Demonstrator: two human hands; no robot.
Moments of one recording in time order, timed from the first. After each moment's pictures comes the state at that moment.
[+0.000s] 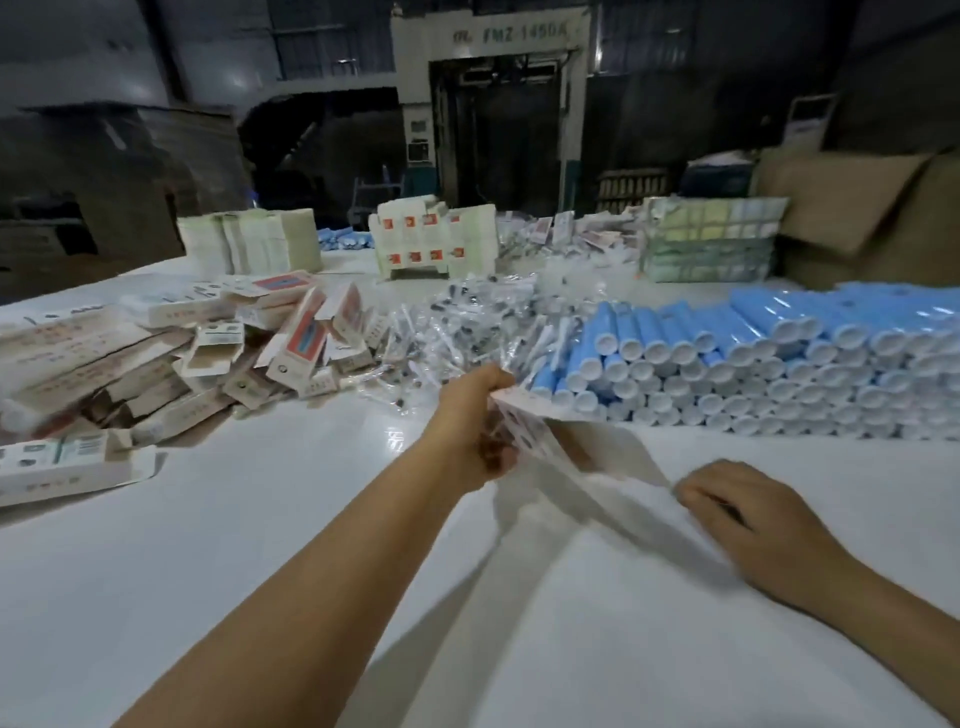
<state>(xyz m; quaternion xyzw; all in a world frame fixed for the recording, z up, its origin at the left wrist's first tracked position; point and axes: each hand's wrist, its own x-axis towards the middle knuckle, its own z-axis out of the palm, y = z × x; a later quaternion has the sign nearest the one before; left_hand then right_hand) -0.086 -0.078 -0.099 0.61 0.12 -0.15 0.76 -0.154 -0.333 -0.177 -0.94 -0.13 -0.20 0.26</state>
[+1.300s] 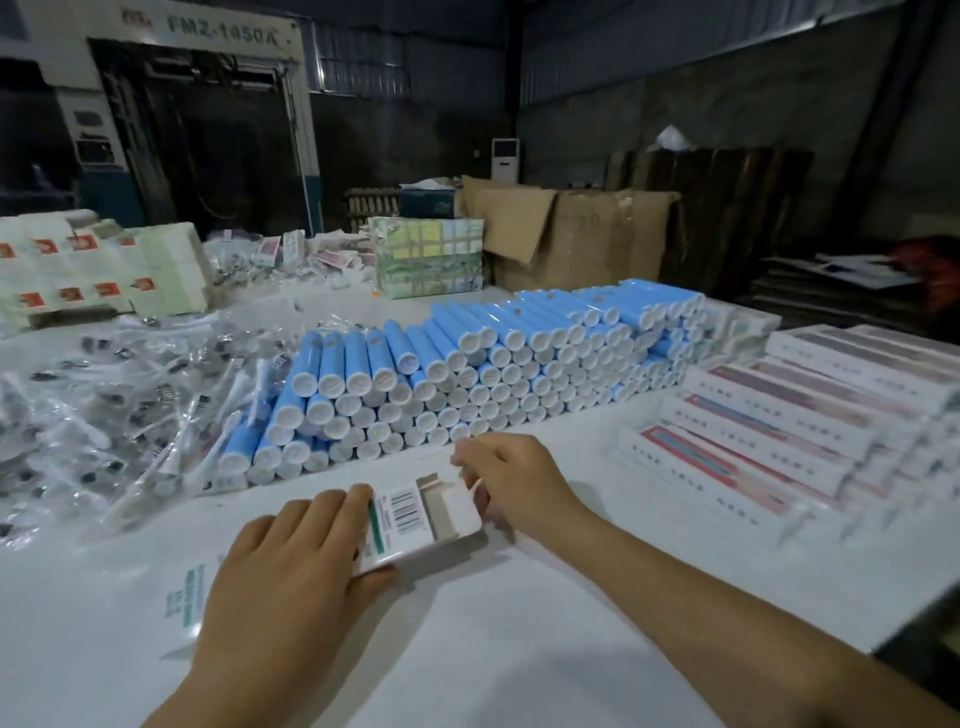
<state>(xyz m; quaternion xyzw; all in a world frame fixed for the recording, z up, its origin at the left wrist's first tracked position) -0.119 -0.161 -0.163 0.85 -0.39 0.33 0.07 -0.150 -0.370 -0.146 -0.80 0.13 -0.17 0.56</state>
